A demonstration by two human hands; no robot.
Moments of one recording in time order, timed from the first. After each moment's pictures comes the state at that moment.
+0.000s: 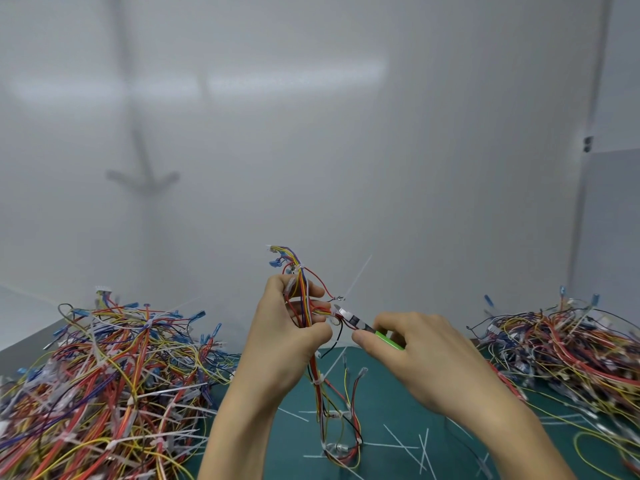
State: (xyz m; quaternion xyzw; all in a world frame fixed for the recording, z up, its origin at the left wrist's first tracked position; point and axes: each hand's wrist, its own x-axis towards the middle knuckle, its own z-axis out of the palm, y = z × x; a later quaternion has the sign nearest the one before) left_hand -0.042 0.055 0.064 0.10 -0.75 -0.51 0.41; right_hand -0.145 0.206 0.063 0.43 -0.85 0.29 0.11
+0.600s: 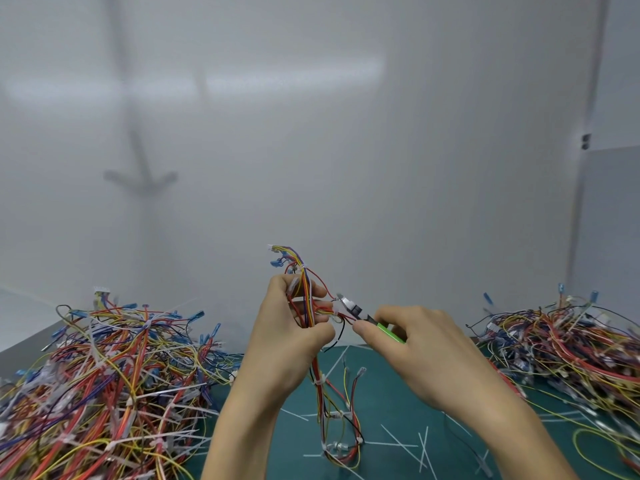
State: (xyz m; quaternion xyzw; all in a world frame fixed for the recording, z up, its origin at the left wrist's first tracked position) left_hand -0.044 0.056 0.063 0.11 -0.76 -0.50 0.40; right_hand -0.143 0.207 0.066 0.42 -0.84 0.33 0.11
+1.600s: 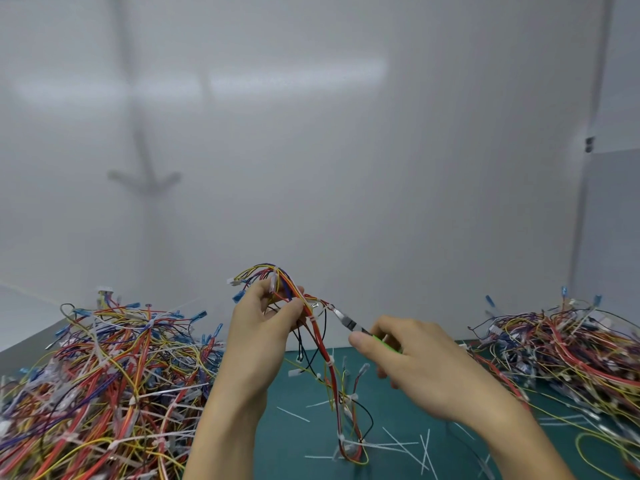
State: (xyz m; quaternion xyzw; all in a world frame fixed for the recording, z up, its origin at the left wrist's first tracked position) left_hand -0.038 0.042 0.061 0.13 -0.67 -0.57 0.46; right_hand -0.148 0.203 0.061 0.45 -0.83 0.33 0.00
